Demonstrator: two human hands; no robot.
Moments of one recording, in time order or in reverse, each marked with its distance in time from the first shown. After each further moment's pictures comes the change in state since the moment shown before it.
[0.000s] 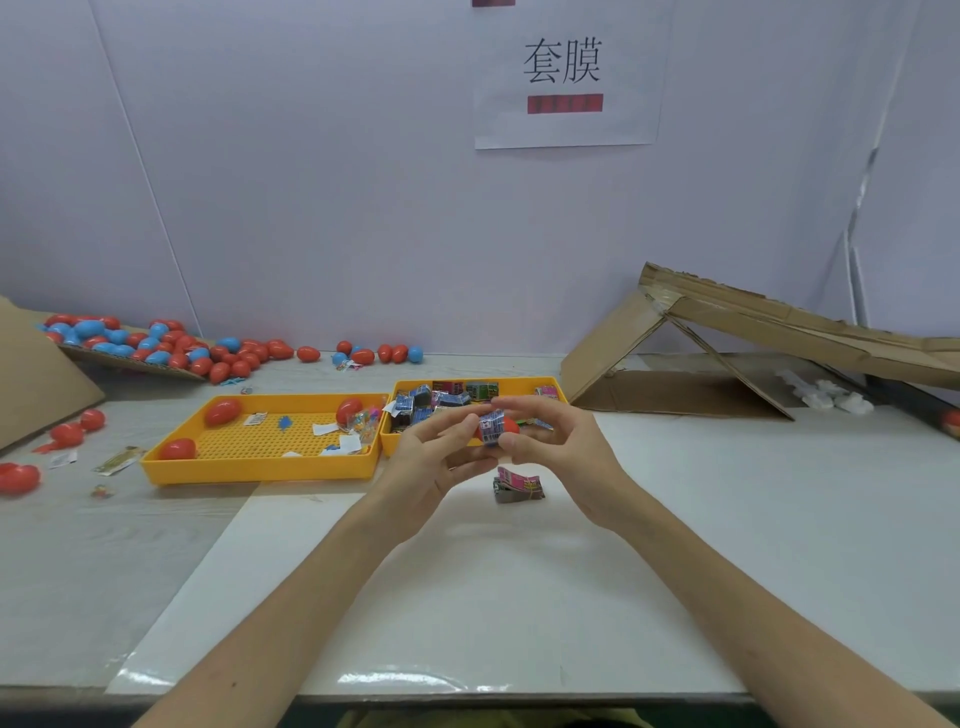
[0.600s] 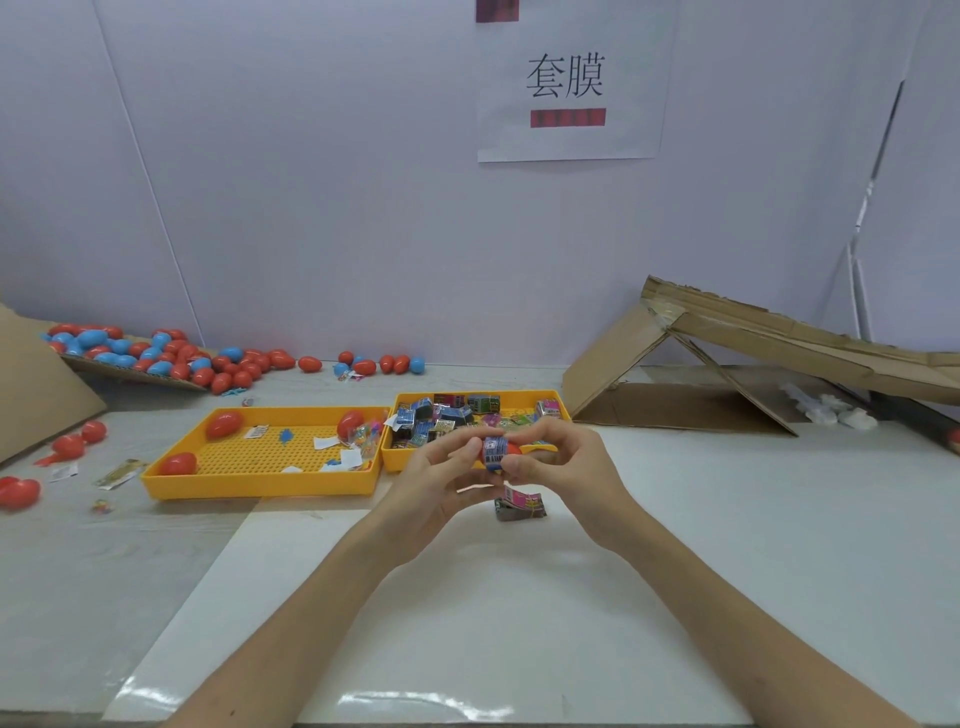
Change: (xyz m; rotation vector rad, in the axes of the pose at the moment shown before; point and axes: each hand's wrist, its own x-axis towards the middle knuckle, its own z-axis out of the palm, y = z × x) left_hand 0.002 -0.003 -0.002 0.062 -0.090 -0.034; right_hand 0.000 0.003 0.000 0.048 0.042 0.002
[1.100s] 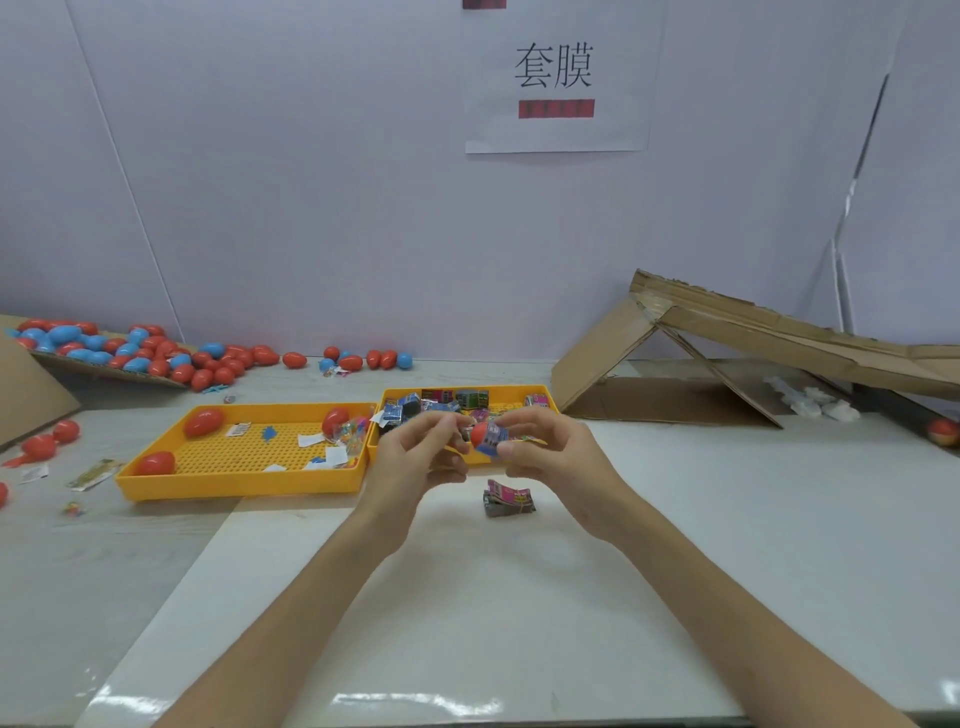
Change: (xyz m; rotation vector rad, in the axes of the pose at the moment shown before) left_hand 0.007 0.001 -0.001 0.200 0.280 0.160; right_hand 0.004 -0.006 -0.004 -0.012 -0.019 0.117
